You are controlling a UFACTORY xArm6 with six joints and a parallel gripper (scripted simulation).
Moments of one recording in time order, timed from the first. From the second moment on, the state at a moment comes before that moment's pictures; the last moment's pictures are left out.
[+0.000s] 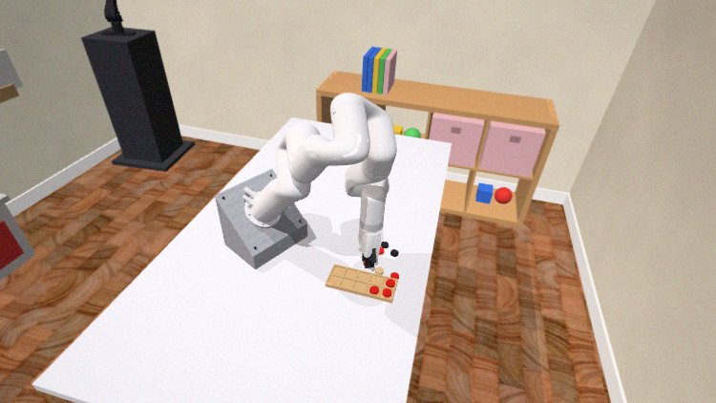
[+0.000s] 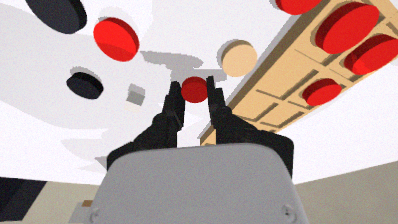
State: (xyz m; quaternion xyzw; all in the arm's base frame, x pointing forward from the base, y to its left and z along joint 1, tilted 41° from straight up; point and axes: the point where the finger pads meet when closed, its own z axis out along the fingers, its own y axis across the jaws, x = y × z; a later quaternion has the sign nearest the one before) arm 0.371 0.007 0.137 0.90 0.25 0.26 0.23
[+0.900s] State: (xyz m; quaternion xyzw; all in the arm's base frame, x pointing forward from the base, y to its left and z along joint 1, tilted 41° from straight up) arm 0.312 0.035 0.211 0.90 0.25 0.27 0.23
